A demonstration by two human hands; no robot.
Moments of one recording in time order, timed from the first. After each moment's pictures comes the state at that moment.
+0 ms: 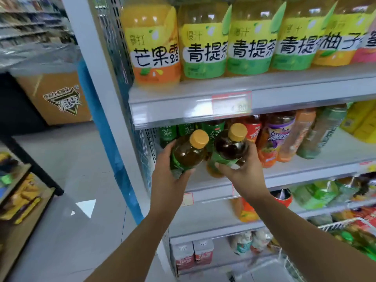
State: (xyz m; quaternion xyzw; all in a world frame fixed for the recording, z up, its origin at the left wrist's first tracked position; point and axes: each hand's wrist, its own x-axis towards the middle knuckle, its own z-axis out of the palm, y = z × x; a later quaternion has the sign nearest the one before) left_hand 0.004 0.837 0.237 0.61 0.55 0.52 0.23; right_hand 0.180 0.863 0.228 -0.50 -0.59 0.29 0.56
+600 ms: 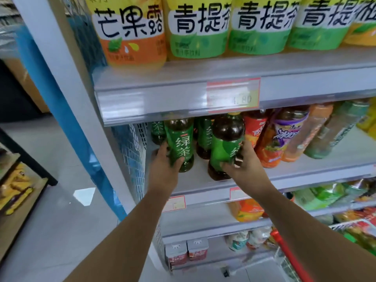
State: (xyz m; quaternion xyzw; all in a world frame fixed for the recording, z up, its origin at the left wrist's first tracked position) left_hand 0.010 0.917 0.193 0.58 0.66 0.40 0.25; right_hand 0.206 0.907 0.200 -0.53 -0.60 0.37 0.48
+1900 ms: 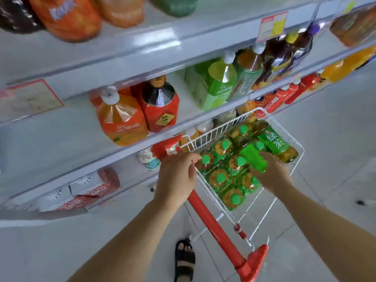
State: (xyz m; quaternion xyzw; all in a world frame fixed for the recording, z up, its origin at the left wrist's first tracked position) left_hand 0.332 0.800 -0.031 0.81 0.45 0.23 0.30; right_hand 0.583 0.724 -0.055 -0.89 -0.39 0.24 0.05
